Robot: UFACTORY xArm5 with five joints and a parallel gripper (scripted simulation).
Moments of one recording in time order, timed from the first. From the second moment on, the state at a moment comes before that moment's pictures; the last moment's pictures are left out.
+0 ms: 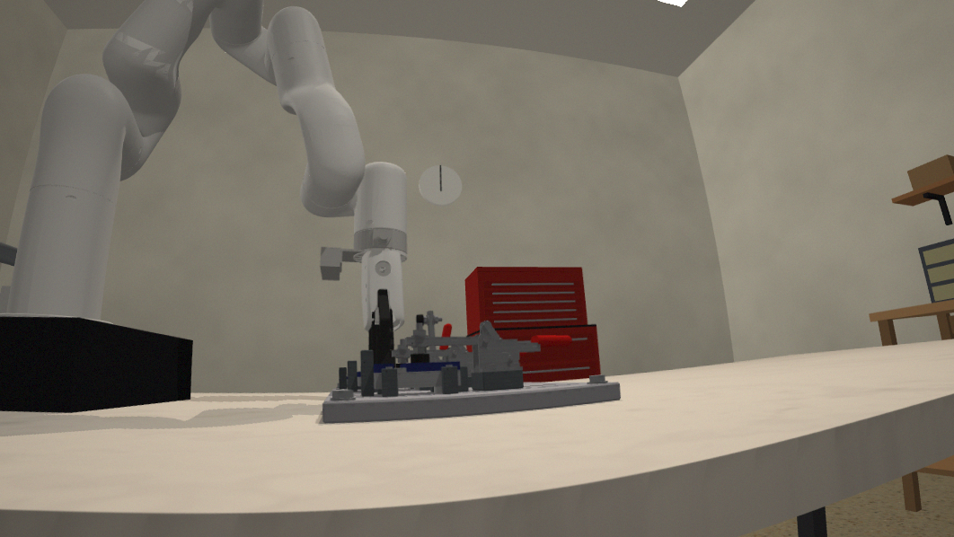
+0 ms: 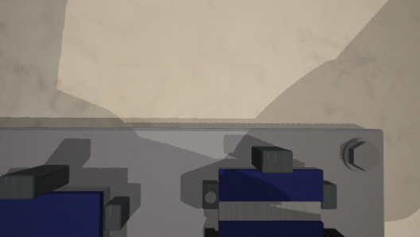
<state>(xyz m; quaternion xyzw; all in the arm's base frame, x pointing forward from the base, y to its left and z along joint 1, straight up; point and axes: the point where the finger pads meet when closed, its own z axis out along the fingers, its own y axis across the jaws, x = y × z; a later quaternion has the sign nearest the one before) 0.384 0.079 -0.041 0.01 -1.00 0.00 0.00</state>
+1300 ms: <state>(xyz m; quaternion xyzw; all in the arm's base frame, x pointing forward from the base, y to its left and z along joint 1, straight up) 0.384 0.079 -0.028 0.01 -1.00 0.00 0.00</state>
